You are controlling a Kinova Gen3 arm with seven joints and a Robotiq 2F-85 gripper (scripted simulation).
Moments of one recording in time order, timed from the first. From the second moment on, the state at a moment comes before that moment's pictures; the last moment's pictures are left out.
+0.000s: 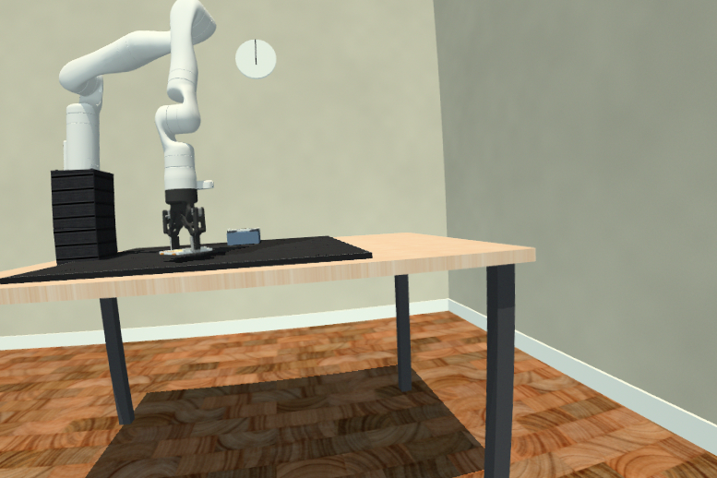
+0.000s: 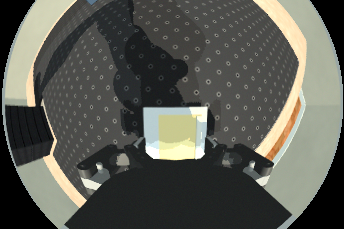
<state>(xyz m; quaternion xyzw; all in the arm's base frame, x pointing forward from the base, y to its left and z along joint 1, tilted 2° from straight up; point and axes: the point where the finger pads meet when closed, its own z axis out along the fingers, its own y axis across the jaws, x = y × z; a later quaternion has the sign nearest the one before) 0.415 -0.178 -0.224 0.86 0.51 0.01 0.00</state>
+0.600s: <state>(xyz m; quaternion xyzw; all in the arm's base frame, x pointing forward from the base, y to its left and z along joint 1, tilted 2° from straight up) 0.415 -0.178 -0.202 0.86 0.51 0.01 0.00</state>
